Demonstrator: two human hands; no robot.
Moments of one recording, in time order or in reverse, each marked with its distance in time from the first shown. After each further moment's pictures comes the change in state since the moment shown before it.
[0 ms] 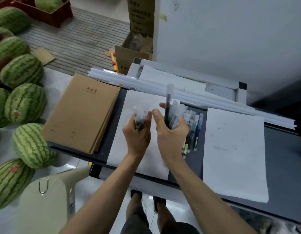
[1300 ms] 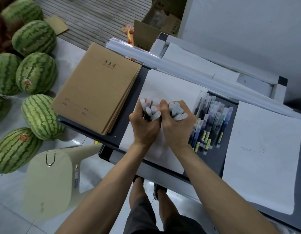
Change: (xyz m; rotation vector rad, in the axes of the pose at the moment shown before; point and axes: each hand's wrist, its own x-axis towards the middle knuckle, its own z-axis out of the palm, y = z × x) left_hand 0.000 -0.026 -0.028 -0.041 0.098 0.051; right_hand -0.005 0.063 0.032 -0.225 -0.053 -0.137
